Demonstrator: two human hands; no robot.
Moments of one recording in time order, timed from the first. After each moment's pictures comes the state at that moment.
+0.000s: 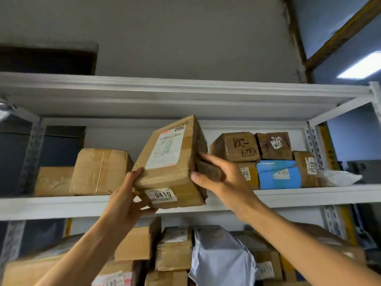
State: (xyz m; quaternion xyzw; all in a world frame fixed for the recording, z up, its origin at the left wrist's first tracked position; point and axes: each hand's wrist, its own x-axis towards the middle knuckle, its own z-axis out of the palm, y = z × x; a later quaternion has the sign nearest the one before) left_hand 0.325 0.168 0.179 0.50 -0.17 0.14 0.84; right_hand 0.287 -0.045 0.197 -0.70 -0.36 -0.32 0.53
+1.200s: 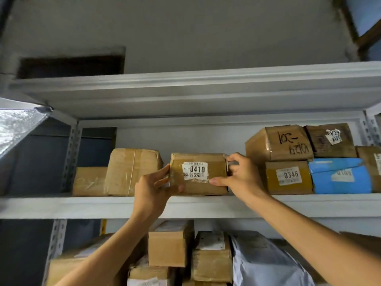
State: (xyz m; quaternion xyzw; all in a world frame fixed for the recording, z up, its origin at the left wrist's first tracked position) left_hand 0.396 0.208 0.185 0.69 -0.22 0.43 0.53; right_hand 0.408 -0.005 0.216 -0.75 -0.20 -0.39 0.50
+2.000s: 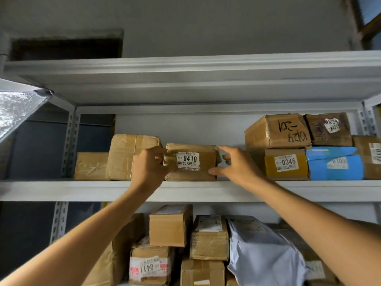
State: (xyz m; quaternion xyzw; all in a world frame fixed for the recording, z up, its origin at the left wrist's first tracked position) left_hand 0.392 0.220 0.208 0.76 -0.15 0.51 0.36; right_hand 0.393 -0.004 0.219 -0.85 -0.20 -0.39 0.30
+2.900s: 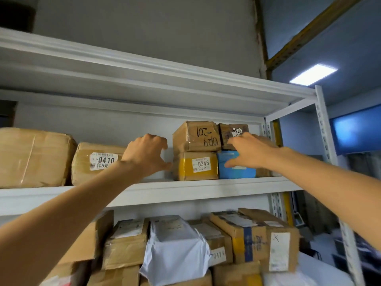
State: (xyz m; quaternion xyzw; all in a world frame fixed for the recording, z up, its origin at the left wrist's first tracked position) left_hand 0.373 0.065 0.253 0.86 -0.24 0.46 0.05; right_hand 0.285 -0.180 0.263 -0.92 0.03 -0.36 -0.15
